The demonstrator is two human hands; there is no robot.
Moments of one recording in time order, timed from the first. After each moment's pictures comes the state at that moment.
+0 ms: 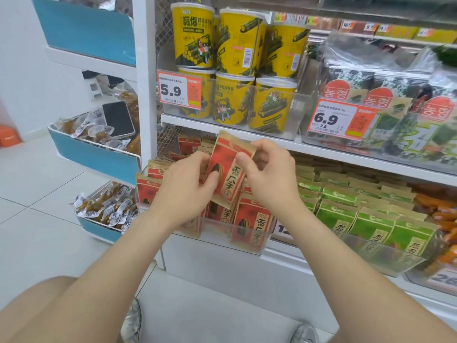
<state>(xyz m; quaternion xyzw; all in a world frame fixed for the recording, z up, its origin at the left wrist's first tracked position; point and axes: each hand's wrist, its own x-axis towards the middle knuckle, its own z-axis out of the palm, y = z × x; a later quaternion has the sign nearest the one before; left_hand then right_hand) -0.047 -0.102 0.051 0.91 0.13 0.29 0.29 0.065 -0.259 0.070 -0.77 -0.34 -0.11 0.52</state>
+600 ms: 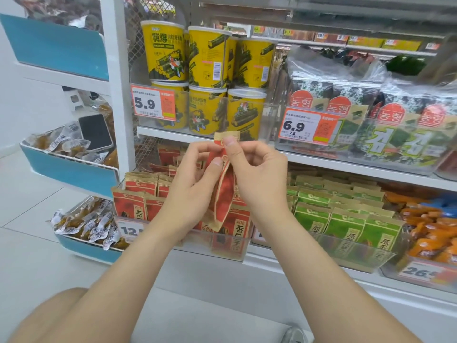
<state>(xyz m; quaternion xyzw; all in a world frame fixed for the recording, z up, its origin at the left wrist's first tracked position) -0.032 -0.162 0.076 0.74 0.02 0.34 0.58 0.044 -0.274 0.098 -0.65 -0.22 -0.07 0.72</state>
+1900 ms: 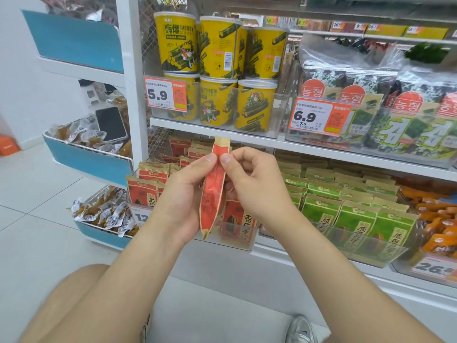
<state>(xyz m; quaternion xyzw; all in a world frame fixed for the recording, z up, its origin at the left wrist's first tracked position) -0.062 -0.171 0.078 0.42 0.08 0.15 0.89 0.024 -0.285 0.086 -0.70 -0.33 0.05 0.63</state>
